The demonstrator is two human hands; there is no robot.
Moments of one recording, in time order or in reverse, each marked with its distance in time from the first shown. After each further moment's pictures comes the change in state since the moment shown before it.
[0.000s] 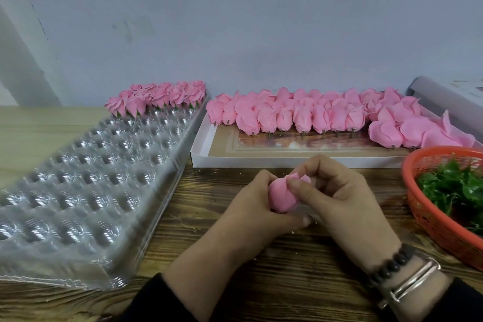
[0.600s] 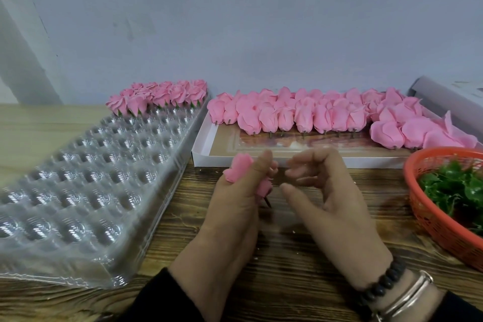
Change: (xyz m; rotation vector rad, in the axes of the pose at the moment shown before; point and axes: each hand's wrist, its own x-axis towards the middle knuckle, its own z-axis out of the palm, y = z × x) left_hand 0.005 0.011 0.007 -0.799 0.325 -0.009; right_hand -0.007 0.003 0.015 -0.234 0.091 -0.145
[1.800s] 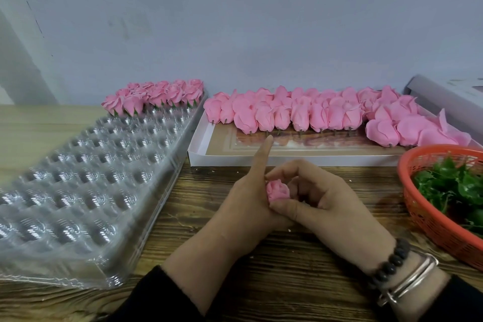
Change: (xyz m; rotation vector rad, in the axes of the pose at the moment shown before) left_hand 0.001 0.005 -0.011 0.982 -0.348 0.197; right_hand 0.007 -0.003 -0.015 0.071 -0.337 0.120
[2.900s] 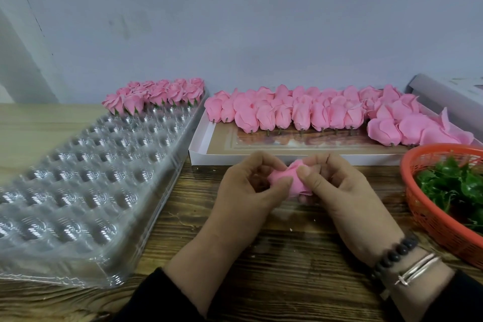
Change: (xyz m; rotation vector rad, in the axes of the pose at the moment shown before) left_hand 0.000 -0.003 0.001 -0.306 0.166 0.108; right_hand 0.005 0.017 -0.009 0.272 0.276 0.157
